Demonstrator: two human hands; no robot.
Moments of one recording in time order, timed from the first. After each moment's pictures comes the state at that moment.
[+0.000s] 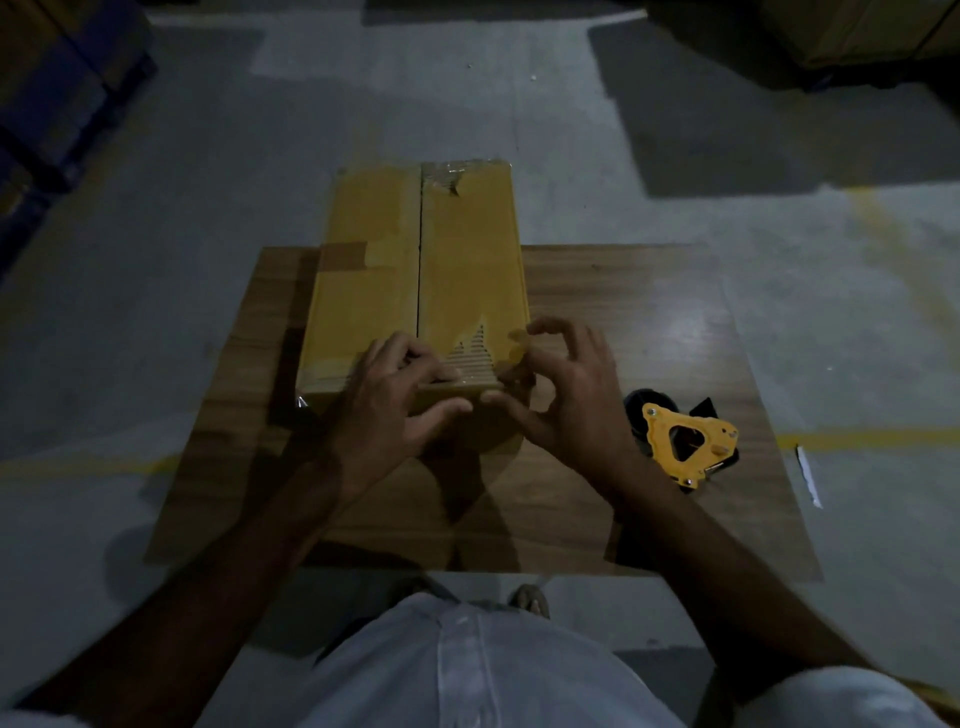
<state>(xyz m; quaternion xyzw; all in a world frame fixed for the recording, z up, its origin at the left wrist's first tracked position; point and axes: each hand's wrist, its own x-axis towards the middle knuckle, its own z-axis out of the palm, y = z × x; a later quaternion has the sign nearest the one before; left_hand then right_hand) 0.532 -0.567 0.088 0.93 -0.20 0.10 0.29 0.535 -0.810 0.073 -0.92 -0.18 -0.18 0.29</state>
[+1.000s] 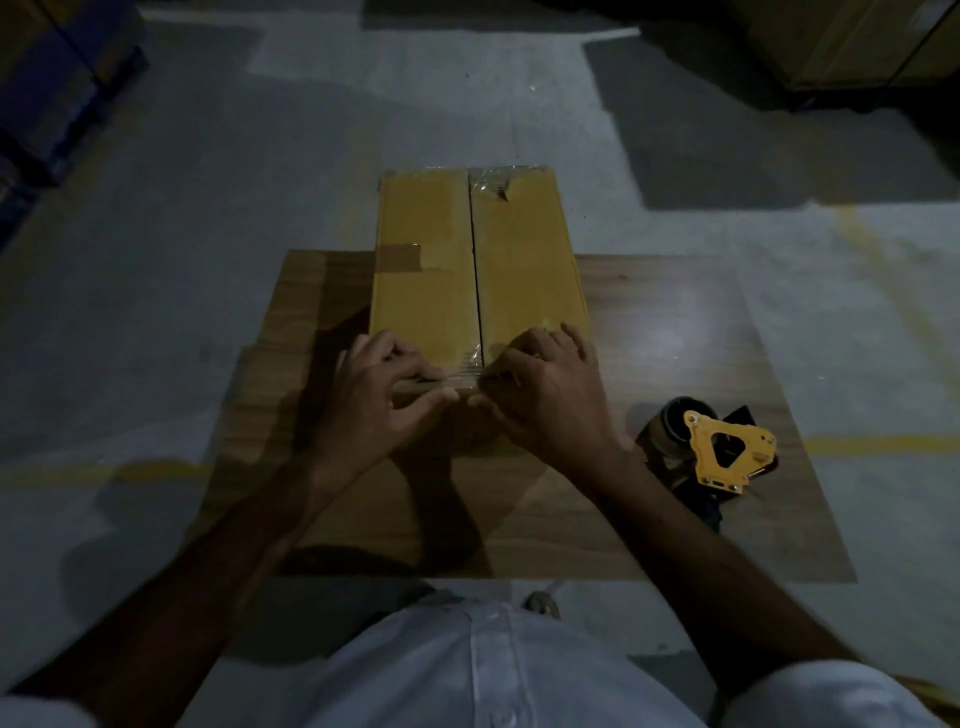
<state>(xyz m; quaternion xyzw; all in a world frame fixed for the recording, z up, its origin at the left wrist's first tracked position) 0.547 -0.477 0.083 0.92 -0.16 0.12 0.33 0.539 -0.716 0.097 -0.96 -0.17 -0.12 0.18</state>
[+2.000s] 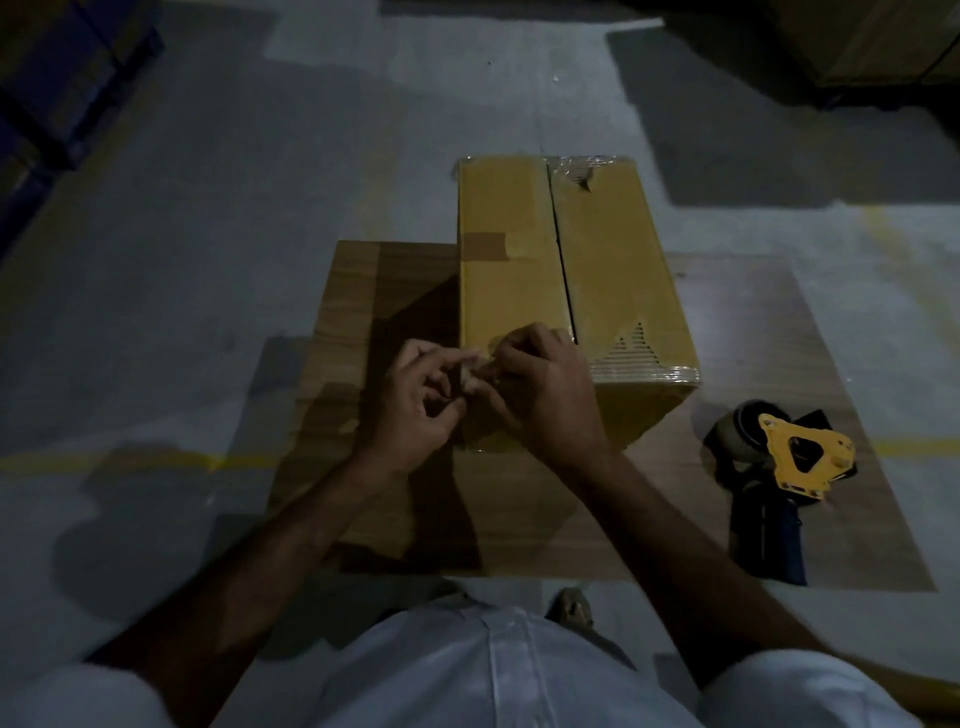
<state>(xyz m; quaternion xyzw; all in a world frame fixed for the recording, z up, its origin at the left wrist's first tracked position) 0.553 -0.407 0.048 0.83 -0.12 0.03 0.55 0.548 -0.602 0.089 -0.94 -0.17 -0.13 0.26</state>
